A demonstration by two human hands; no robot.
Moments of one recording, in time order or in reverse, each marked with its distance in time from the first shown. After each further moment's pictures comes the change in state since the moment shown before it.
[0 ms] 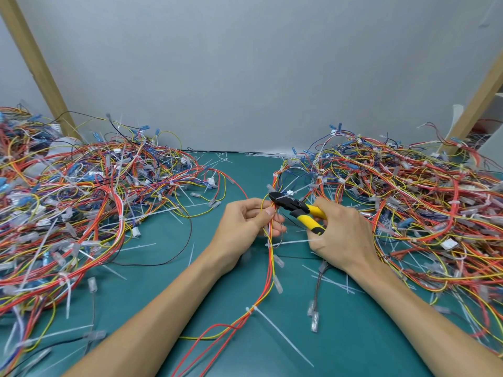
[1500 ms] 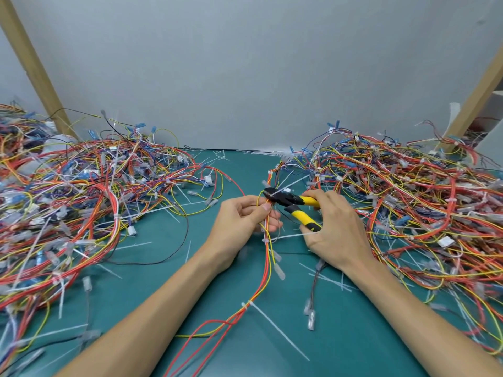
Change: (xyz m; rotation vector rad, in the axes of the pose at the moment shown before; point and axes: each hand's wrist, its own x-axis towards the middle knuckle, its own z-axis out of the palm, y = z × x) left_hand 0.000 0.001 0.000 -0.026 0.030 0.010; right_hand 0.000 -0.004 -0.002 0.076 -0.047 -0.012
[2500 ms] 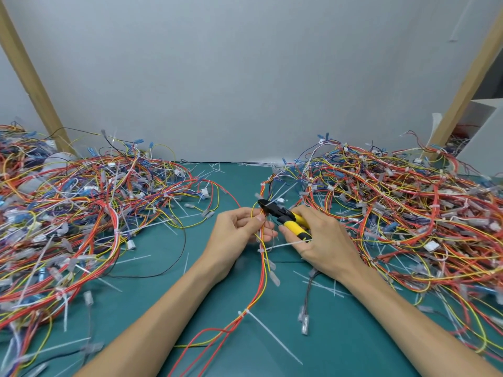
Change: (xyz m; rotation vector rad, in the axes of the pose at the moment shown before) left_hand -0.001 0.002 0.000 -0.034 0.000 -0.021; right_hand -0.002 -0.002 0.001 0.140 -0.022 -0.116
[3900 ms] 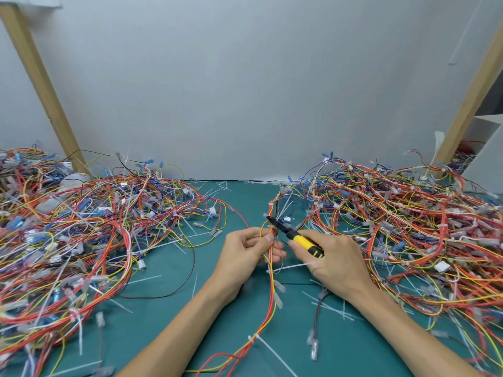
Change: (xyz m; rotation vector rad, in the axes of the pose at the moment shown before) left_hand 0.001 -0.001 -0.001 -0.018 -0.027 -0.013; right_hand -0.001 0.000 -0.001 -0.009 0.148 0.034
